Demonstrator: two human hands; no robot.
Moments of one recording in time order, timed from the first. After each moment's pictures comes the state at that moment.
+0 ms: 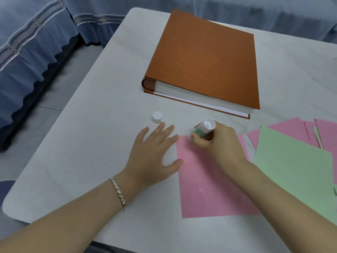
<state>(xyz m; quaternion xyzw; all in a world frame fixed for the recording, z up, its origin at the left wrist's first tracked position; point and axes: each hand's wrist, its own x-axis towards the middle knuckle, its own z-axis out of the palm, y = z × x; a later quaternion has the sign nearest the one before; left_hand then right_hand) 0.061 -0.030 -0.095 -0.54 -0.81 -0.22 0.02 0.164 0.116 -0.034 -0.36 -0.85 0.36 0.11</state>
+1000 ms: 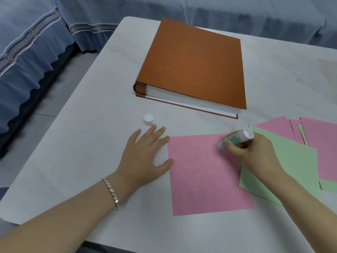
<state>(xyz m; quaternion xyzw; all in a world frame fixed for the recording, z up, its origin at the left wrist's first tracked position) 0.063 -0.031 -0.089 -0.53 -0.82 -0.20 -0.02 0.236 0.160 -0.024 -0.41 -0.84 0.35 0.11</state>
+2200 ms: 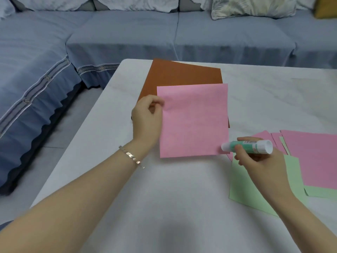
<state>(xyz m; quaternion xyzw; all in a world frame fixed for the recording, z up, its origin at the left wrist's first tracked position) 0.038 0.063 0.024 -0.30 -0.75 -0.58 0.01 0.263 0.145 0.019 -0.42 -0.72 0.45 0.32</state>
